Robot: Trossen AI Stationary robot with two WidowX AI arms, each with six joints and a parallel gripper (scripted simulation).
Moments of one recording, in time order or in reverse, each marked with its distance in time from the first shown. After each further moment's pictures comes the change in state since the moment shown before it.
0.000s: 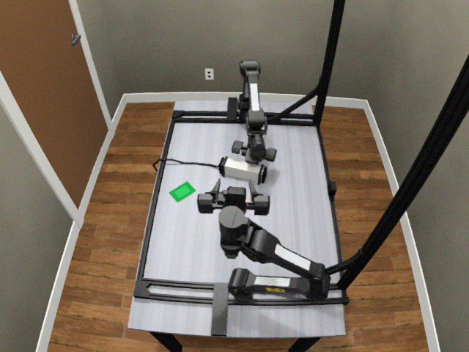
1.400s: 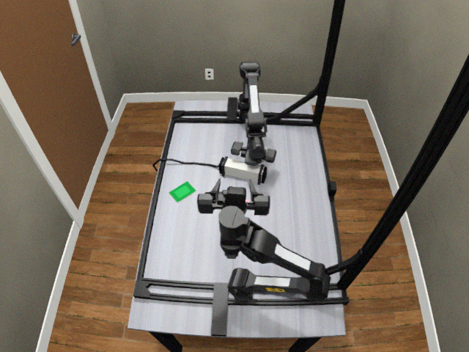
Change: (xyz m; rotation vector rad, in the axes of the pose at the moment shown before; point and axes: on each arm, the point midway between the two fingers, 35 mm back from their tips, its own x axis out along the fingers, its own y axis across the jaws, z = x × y) left arm 0.000 0.000 0.000 0.000 0.000 0.000; right arm 0.000 0.000 0.006 -0.006 0.027 -0.003
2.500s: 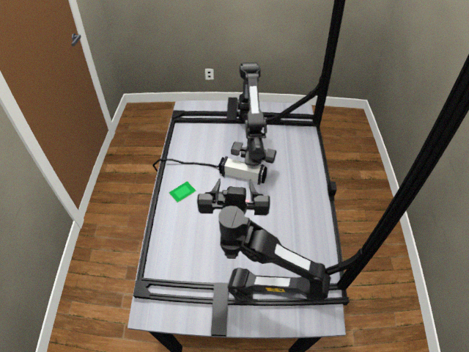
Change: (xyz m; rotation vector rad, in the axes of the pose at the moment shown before) left arm 0.000 0.000 0.000 0.000 0.000 0.000; right arm -0.001 0.000 0.001 -0.004 0.022 -0.002
